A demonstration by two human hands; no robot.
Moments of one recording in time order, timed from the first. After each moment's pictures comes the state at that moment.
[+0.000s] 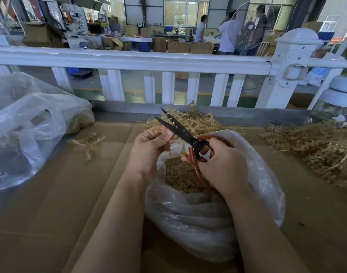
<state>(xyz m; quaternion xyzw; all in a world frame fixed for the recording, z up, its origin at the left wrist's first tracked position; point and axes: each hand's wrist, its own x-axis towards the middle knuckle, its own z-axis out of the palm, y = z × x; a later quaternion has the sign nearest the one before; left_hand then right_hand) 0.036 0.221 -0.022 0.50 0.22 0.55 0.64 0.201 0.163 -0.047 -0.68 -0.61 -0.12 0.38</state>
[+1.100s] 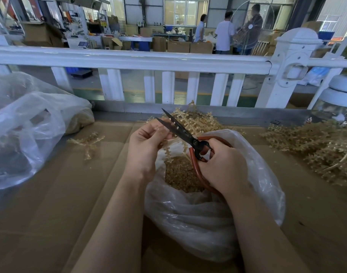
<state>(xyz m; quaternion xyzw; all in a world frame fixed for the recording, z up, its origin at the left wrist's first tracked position) 0.036 0.225 -0.021 0.52 0.25 0.59 0.57 0.203 0.161 -0.048 -0.67 -0.61 -0.11 0.40</state>
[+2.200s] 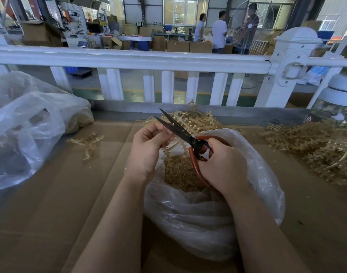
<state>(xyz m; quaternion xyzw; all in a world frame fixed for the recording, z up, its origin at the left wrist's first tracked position) 0.037 0.225 -0.024 0.55 0.26 0.57 0.55 0.200 0.161 -0.046 -0.66 -0.62 -0.12 0.41</state>
